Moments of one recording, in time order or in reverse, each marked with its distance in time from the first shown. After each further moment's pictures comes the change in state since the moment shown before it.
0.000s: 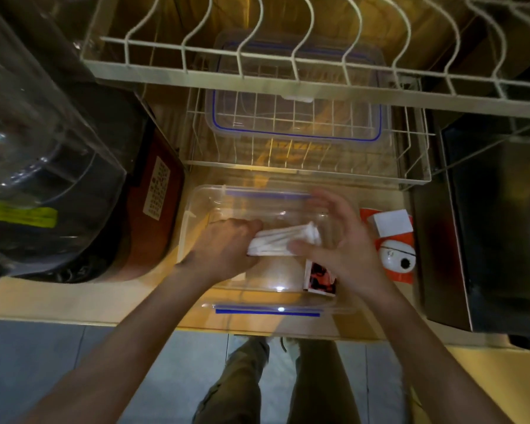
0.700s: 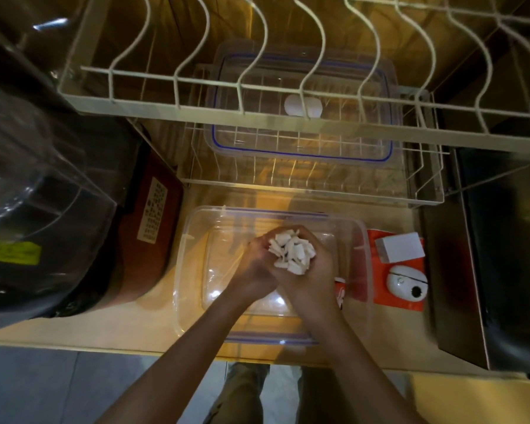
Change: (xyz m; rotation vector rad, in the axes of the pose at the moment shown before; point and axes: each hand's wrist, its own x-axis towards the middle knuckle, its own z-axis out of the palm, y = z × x) left_hand 0.034 0.021 0.045 -1.247 -0.076 -0.112; right_hand 0.018 0.007 0.064 0.214 0.161 0.025
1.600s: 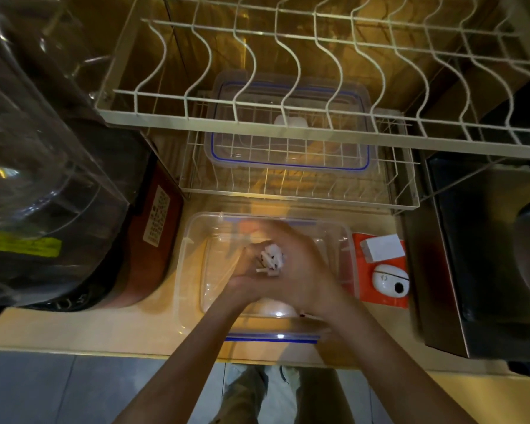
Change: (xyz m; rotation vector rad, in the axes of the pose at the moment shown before) left_hand -0.033 0.035 0.008 0.195 0.160 -0.082; right_hand 0.001 -0.032 -0.017 -0.453 -0.434 -0.298
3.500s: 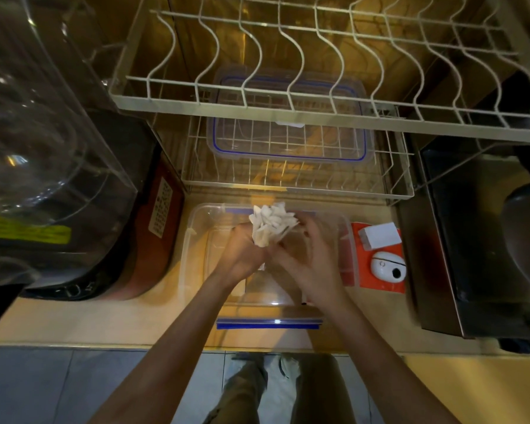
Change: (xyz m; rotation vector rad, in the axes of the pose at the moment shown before) left_hand 0.020 -0.023 -0.017 0.020 0.119 0.272; right_hand -0.020 0.026 0.016 0.082 0.385 0.247
